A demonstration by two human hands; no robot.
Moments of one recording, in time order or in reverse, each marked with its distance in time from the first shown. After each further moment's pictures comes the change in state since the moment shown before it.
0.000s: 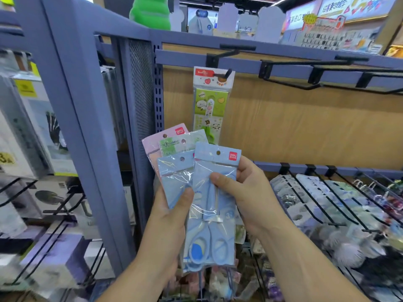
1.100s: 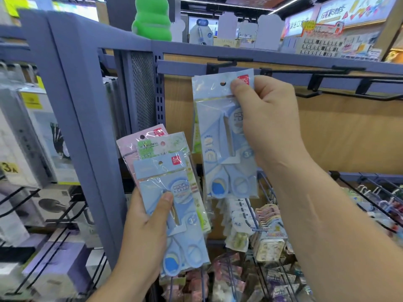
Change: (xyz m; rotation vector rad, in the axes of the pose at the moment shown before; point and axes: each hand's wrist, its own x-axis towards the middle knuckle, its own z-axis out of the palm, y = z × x) left_hand 0.009 0.011 -0.027 0.183 0.112 0.208; right_hand 0.054 -0.108 0.033 -0.546 0.280 -0.518
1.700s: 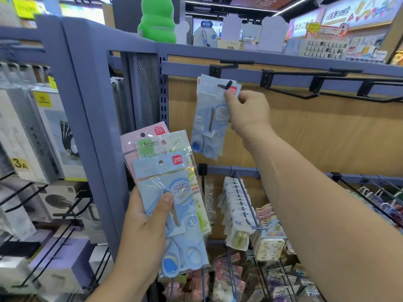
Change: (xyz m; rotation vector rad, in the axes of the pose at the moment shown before) left_hand -0.011 0.004 -0.005 -0.004 0.019 0.004; right_hand 0.051 0.056 0.025 -0.233 -0.034 0.227
